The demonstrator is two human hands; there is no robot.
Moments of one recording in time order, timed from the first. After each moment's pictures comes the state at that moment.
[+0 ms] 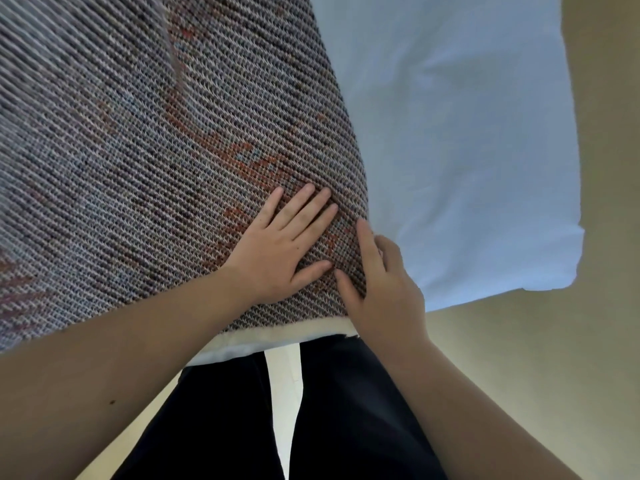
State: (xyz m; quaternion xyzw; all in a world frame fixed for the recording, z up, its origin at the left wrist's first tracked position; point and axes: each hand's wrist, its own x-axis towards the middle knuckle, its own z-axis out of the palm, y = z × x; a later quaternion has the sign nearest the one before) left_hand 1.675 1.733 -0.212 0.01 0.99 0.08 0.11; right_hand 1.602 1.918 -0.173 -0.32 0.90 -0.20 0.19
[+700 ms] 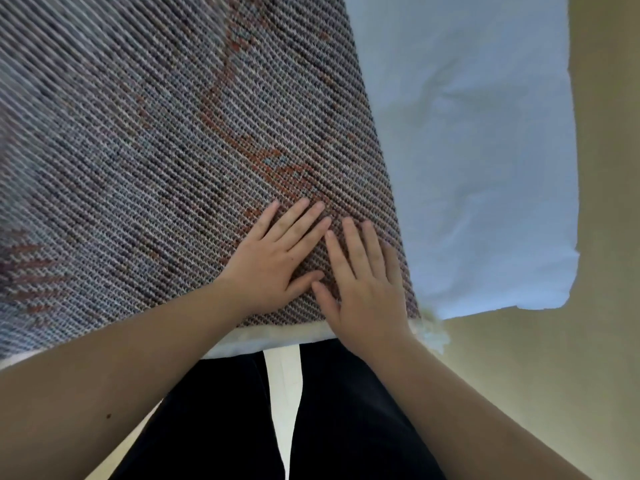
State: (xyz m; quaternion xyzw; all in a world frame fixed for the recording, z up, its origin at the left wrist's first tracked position) left_hand 1.707 1.723 -0.206 -0.02 0.99 0.10 0.11; right_hand 1.617 1.891 -0.170 -0.46 0.87 -0.07 0.16
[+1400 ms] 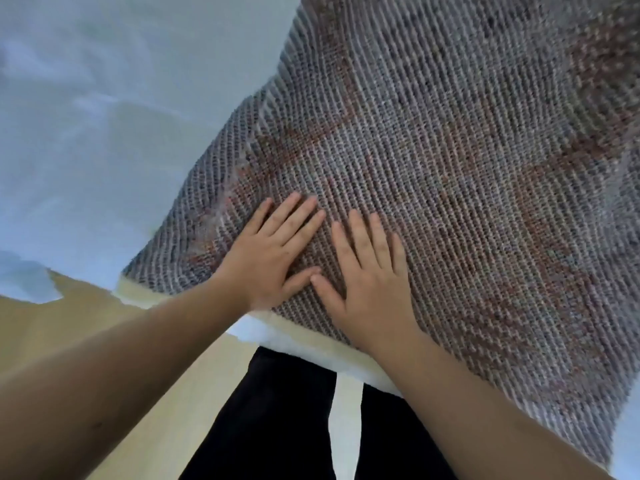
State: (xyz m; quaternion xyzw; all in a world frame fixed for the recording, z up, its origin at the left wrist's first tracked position) left_hand 1.969 1.553 -0.191 -0.30 0.94 0.11 0.10; right_hand 1.797 1.657 -0.174 -0.65 0.73 -0.05 0.20
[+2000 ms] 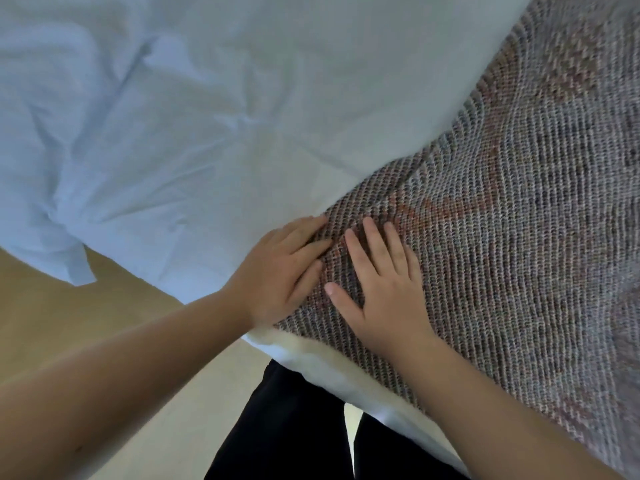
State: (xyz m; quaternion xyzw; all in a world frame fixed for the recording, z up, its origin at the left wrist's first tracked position) left_hand 2.089 1.481 -0.184 -0.42 0.85 0.31 -0.06; right_hand 1.897 1.540 -0.172 -0.72 0.67 -0.02 0.21
